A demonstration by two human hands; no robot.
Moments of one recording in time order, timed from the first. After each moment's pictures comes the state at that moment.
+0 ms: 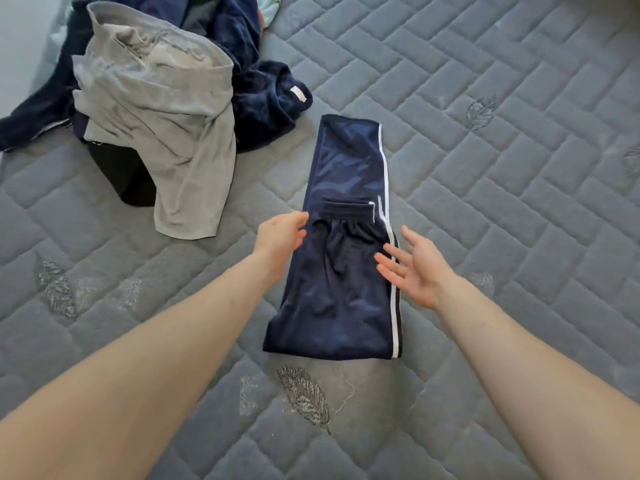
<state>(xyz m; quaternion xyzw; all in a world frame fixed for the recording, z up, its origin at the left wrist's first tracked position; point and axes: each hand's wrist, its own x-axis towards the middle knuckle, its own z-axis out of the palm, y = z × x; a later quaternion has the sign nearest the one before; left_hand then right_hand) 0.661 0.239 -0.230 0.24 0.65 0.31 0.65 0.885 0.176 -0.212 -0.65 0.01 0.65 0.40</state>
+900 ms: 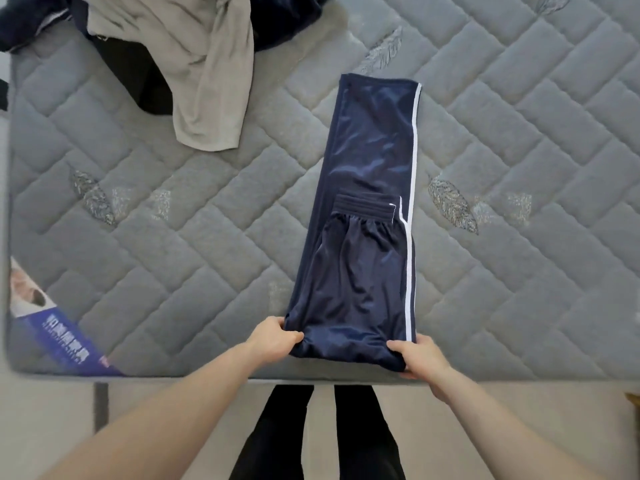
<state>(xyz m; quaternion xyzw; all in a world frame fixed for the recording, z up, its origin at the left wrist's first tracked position) 0.565 -0.031 -0.280 0.35 0.70 -0.18 0.59 0.843 -0.086 -0.277 -0.78 -0.09 0.62 0.01</state>
